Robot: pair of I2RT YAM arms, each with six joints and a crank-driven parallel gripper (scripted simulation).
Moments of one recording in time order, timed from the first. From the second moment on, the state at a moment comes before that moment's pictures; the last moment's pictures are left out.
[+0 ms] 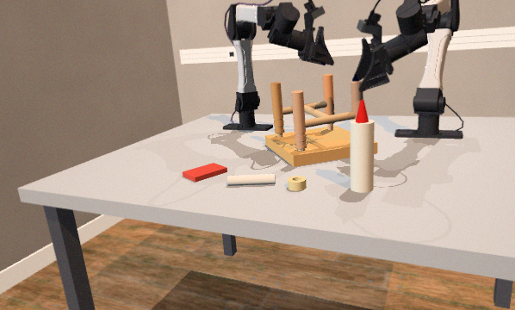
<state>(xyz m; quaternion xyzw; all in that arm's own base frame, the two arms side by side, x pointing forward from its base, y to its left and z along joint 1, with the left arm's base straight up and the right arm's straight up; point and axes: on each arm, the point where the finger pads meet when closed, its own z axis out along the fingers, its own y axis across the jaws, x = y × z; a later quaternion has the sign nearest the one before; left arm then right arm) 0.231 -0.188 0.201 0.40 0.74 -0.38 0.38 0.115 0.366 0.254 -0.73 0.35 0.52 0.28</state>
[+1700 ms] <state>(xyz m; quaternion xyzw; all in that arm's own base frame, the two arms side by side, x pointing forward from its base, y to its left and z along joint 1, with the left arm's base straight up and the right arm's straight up) 0.303 -0.142 0.256 0.30 0.78 -0.24 0.49 0.256 0.297 0.261 -0.61 0.57 0.34 0.43</state>
